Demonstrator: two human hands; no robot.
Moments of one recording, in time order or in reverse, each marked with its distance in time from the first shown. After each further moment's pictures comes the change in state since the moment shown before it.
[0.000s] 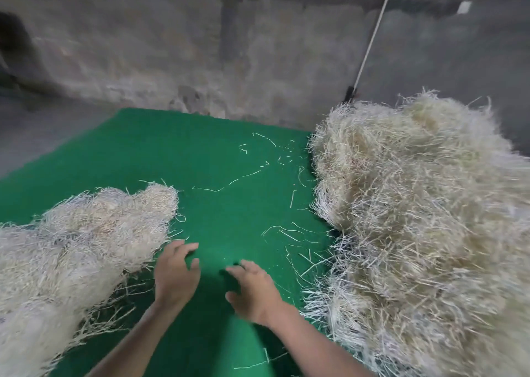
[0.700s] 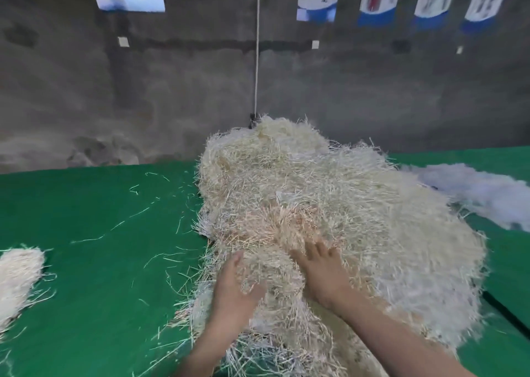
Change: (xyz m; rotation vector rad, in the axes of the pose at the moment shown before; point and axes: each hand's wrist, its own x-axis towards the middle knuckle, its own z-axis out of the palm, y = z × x) left_hand -0.214 0.319 0.068 -0.545 -0.587 0.036; right_hand -0.260 0.262 -0.142 -0.432 0.437 0.378
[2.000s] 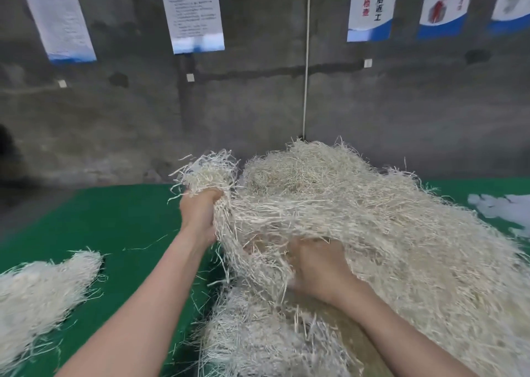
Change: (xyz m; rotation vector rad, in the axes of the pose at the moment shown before) left_hand 0.094 0.139 -0.059 -0.584 0.504 -0.009; right_hand 0.030 0.002 -0.096 0.193 0.063 -0.297
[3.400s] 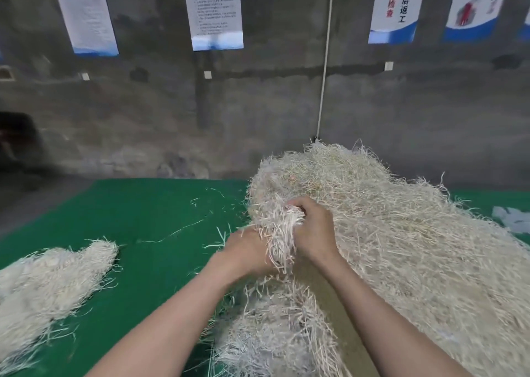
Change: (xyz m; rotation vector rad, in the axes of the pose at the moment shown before) left_hand -0.033 -0.035 -0.009 1.662 -0.631 0.502; right_hand 0.071 -0.028 0.000 0.707 0.469 0.107
